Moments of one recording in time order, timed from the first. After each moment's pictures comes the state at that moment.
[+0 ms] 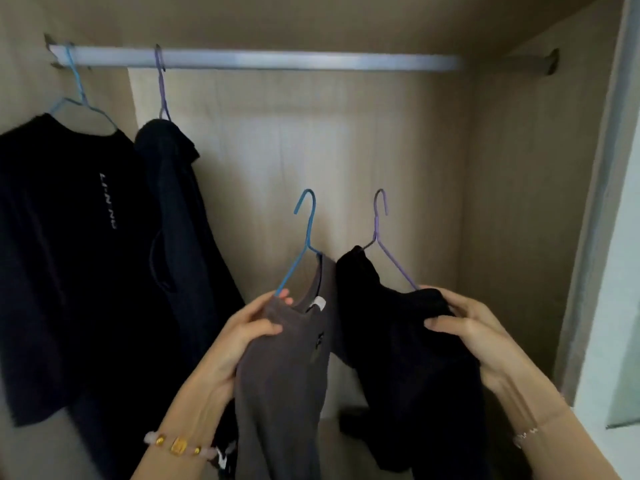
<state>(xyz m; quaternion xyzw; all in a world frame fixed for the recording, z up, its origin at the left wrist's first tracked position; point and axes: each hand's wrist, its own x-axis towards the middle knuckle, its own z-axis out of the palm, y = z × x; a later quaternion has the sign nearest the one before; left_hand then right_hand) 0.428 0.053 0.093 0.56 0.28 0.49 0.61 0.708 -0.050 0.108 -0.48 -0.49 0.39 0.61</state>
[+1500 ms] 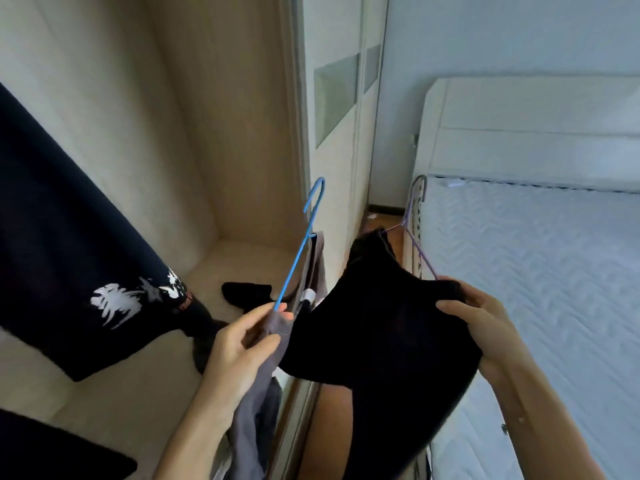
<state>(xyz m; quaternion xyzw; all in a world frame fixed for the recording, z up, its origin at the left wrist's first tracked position) 0.277 -0.060 -0.047 0.76 0.07 0.10 0.64 0.356 -0.339 -0.040 -0.66 0.08 0.06 0.74</state>
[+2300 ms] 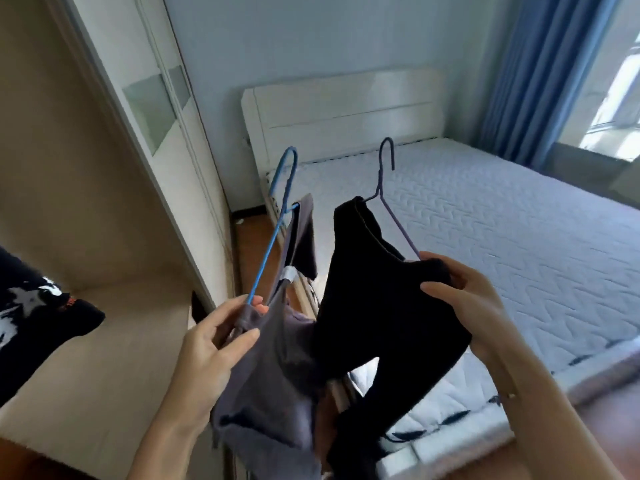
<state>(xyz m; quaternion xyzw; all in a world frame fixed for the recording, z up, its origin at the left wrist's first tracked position) 0.113 -0.114 -0.032 0.73 -0.15 -0.05 0.67 0.042 -0.403 -0.027 -0.69 0.20 -0.17 0.67</state>
